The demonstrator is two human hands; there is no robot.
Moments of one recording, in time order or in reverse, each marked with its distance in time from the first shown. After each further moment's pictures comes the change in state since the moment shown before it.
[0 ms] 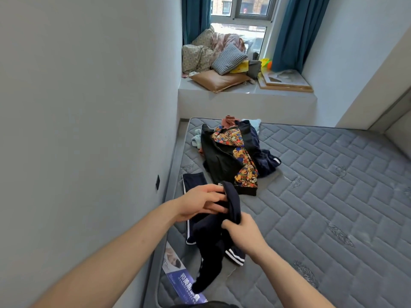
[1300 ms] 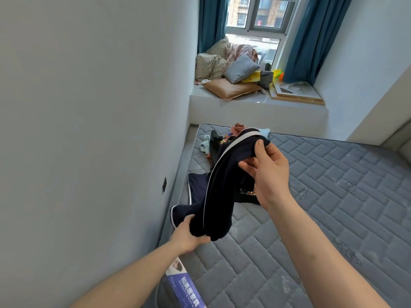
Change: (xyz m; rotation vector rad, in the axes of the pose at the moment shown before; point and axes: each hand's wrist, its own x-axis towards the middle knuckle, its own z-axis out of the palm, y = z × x) left_hand -0.007 -0.137 -0.016 0.455 0.529 -0.189; right_hand -0.001 -0.156 -0.040 0.739 0.173 -0.377
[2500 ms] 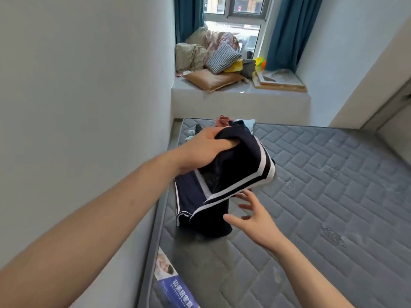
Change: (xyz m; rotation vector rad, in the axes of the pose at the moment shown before) left_hand -0.034 0.280 -0.101 -0.283 -0.263 0.643; right_hand -0.008 0.088 -0.120 -0.796 -0.293 0.192
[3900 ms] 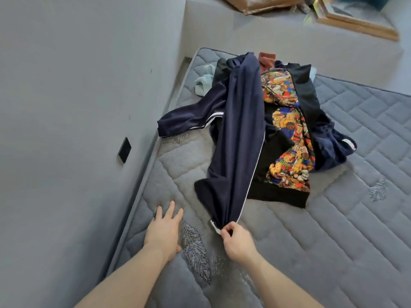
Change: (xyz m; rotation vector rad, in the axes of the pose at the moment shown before) left_hand 0.110 -0.688 -0.024 1.082 -0.146 -0.803; right_hand 0.376 0.416 0.215 -0.448 -0.174 0.444
